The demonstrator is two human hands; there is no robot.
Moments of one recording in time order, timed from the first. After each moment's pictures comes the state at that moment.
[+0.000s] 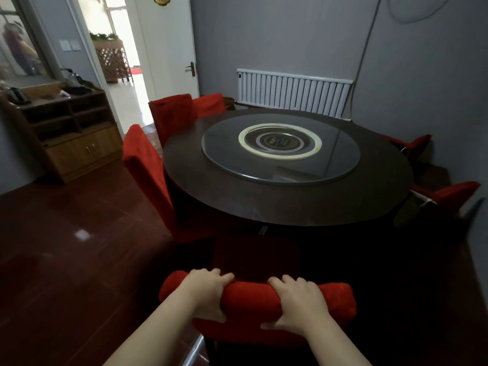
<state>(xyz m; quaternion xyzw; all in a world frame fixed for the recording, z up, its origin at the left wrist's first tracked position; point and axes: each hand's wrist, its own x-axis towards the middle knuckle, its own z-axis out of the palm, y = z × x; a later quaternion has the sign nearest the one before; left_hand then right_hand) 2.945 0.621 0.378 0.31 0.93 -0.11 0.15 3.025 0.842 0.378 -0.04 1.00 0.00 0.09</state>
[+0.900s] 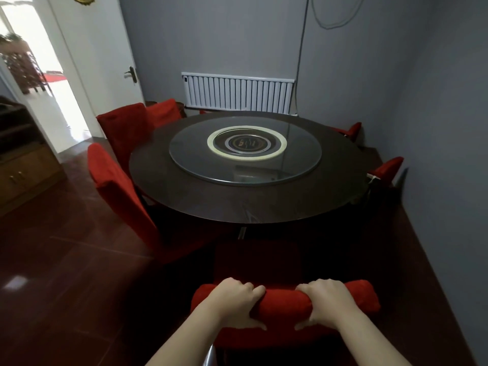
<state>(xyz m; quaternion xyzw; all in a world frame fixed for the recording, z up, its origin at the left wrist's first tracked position) 2.921 0.572 0.385 0.57 0.82 -0.08 0.05 3.037 0.783 0.405 0.07 0.99 0.01 0.13</state>
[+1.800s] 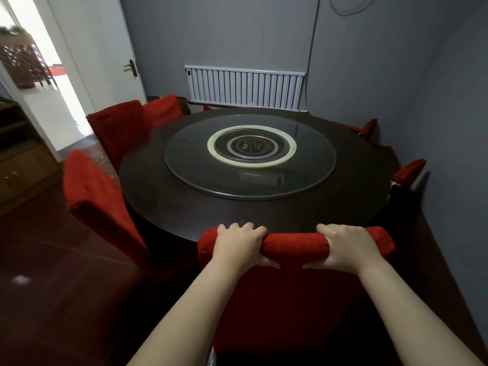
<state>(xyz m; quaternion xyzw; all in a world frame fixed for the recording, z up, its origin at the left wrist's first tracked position) 2.757 0.684 0.455 0.38 0.92 0.00 -0.06 2.859 0.916 0.461 0.05 0.99 0.05 -0.07</state>
